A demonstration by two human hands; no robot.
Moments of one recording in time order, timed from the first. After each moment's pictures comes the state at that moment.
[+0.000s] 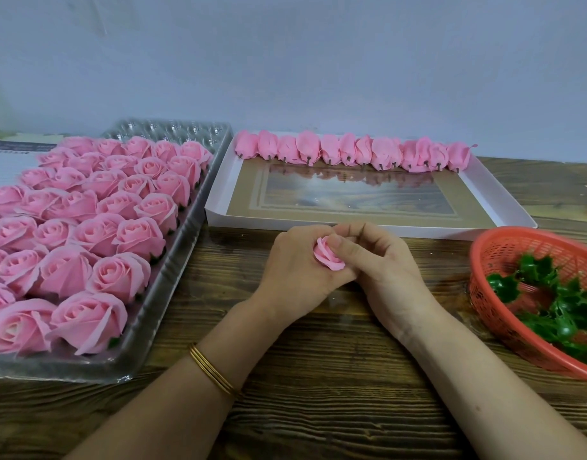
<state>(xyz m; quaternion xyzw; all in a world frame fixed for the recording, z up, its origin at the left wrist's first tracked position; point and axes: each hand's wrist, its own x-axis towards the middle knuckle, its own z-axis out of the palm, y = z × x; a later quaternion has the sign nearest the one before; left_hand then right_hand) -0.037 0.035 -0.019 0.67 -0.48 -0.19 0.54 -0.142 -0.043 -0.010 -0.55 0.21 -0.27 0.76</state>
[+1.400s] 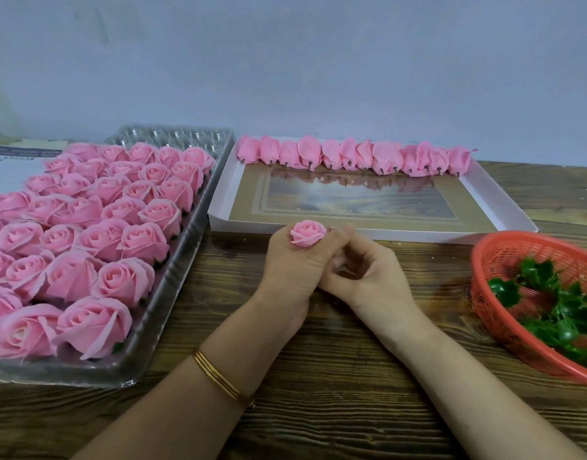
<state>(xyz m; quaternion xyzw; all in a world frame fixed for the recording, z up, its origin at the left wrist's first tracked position) -0.051 0.030 -0.001 0.53 -0.20 -0.36 0.74 -0.136 -0.031 -0.016 -0.71 0.20 -0.31 0.60</state>
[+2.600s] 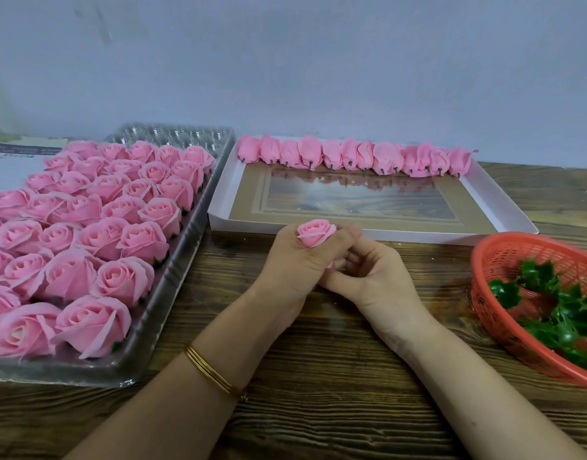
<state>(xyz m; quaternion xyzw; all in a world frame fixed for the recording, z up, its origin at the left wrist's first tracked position) -0.041 0.029 -0.009 0.50 -0.30 -0.39 0.71 -0.138 -0.034 -0.017 -0.67 0.17 -0.29 0.67</state>
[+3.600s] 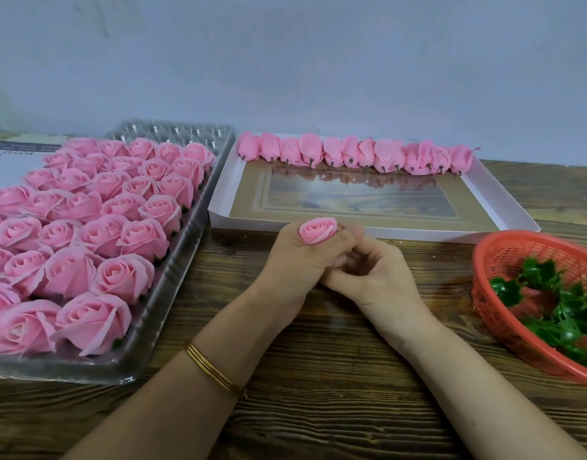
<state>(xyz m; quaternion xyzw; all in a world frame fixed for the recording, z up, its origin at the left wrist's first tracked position) -0.040 0.030 -0.008 0.51 -0.31 -0.39 0.70 -0.139 -0.034 -0.015 -0.68 0.17 -0.29 0.65</state>
